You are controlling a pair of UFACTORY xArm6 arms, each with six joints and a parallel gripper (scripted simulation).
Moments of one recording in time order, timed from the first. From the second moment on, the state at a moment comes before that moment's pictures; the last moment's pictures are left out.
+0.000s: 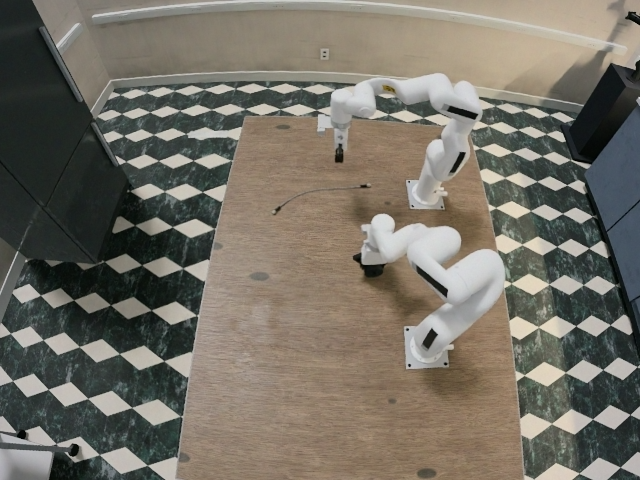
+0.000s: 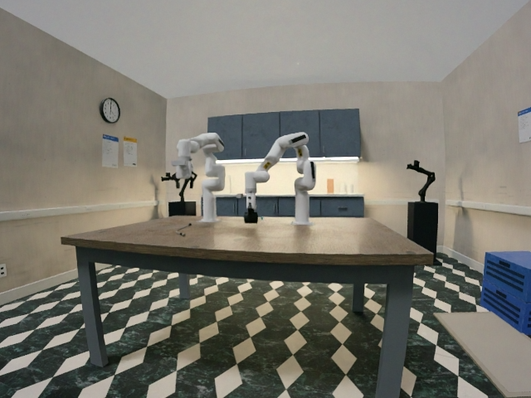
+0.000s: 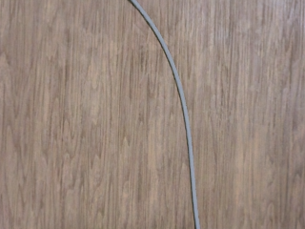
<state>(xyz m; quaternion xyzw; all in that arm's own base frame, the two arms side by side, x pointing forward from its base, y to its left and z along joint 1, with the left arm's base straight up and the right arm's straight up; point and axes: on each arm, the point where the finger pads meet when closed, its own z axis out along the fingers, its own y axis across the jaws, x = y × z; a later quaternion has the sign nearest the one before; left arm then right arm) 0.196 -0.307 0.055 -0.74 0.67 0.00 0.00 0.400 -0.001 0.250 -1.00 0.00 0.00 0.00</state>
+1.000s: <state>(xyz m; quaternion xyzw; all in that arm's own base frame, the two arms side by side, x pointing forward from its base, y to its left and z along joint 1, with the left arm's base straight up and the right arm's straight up) 0.196 -0.307 0.053 -0.69 0.72 0.00 0.00 0.400 -0.001 0.250 -1.00 0.00 0.00 0.00</state>
